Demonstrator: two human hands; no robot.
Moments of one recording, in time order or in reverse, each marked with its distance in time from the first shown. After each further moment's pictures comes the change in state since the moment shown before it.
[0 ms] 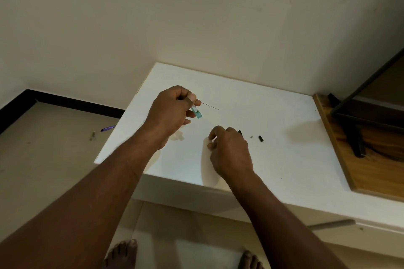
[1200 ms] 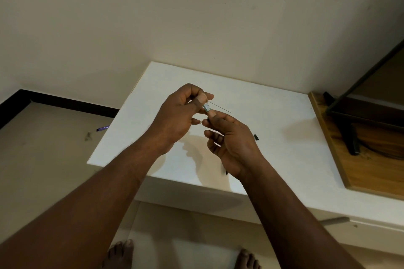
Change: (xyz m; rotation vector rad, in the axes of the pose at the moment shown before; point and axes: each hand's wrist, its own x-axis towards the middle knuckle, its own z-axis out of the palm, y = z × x) left_hand -0.011 -0.001 0.020 -0.056 -0.167 0.200; right_hand -0.002 -0.008 -0.042 1.417 -0.178 0.376
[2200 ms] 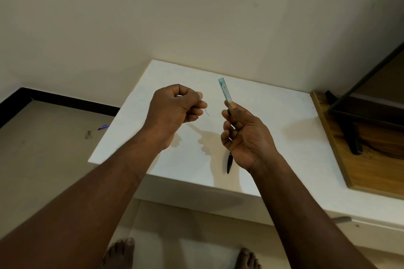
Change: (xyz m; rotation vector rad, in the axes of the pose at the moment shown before) left_hand 0.003 0.000 -0.007 -0.240 0.196 -0.176; right_hand 0.008 -0.012 -0.019 0.196 0.132 0.032
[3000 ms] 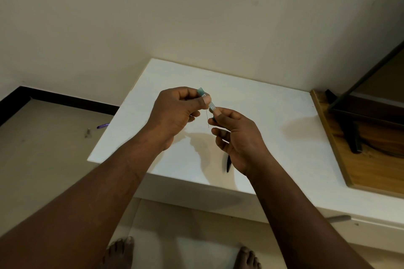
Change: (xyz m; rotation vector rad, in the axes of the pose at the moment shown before) left_hand 0.000 -0.004 0.003 0.198 -0.042 0.015; right_hand -0.003 0.009 0.006 -0.337 -0.070 -0.091
